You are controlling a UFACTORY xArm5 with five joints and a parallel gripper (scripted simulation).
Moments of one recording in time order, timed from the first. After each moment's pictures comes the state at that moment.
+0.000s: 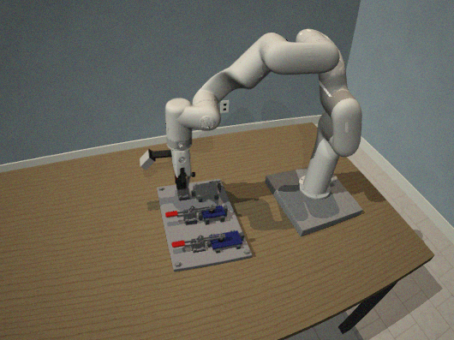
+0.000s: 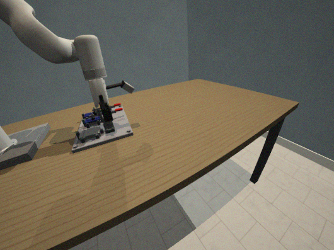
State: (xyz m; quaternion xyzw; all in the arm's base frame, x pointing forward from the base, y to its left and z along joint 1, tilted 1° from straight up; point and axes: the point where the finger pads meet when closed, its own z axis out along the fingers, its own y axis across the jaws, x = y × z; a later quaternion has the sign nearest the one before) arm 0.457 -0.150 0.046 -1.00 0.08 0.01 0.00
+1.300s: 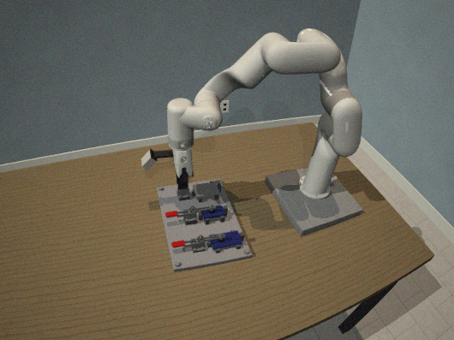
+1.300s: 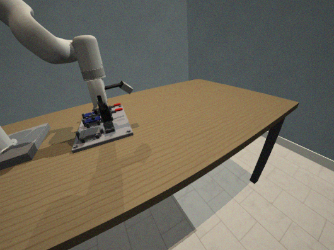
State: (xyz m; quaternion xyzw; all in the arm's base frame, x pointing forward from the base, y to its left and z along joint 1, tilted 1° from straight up) arm 0.452 -0.149 0.046 -1.00 0.08 0.01 0.00
